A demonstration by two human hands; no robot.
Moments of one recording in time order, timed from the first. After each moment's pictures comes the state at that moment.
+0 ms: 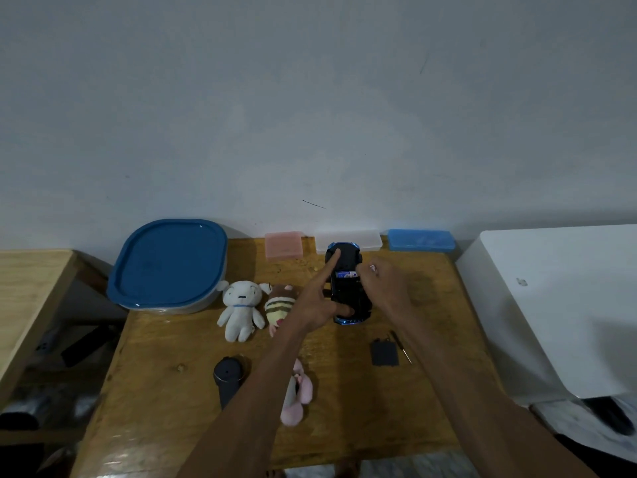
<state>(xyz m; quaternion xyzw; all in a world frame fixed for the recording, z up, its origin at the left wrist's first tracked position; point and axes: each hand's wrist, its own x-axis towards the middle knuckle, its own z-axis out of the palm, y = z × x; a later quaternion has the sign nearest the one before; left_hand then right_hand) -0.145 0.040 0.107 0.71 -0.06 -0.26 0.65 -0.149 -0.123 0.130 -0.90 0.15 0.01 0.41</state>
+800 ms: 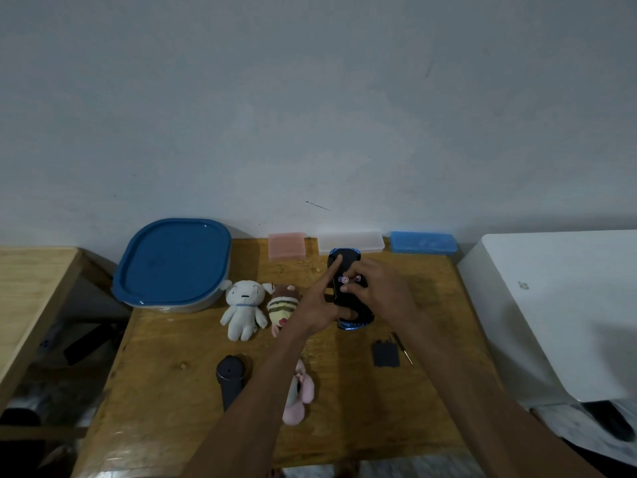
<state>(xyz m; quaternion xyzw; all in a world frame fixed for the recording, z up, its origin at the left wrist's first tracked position) -0.149 0.044 0.102 0.69 -0.07 -0.28 0.67 -0.151 -0.123 0.132 -0.95 -0.10 -0.03 0.28</state>
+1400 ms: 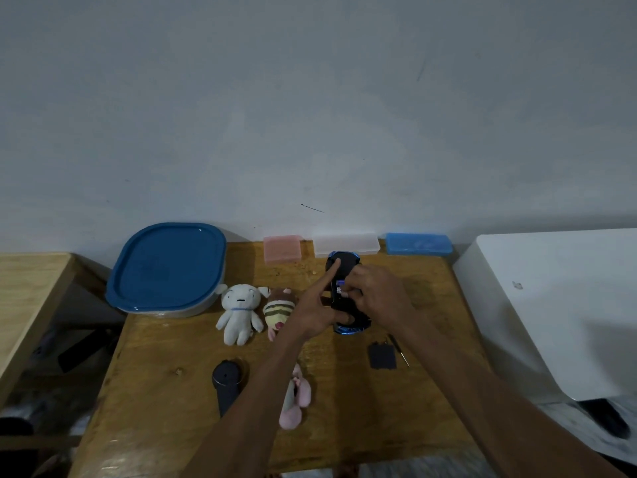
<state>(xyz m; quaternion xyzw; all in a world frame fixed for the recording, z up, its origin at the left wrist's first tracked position) -0.150 0.043 0.105 0.70 -0.08 -0.28 0.66 -0.148 -0.124 0.123 -0.98 -0.12 -0.01 0.15</state>
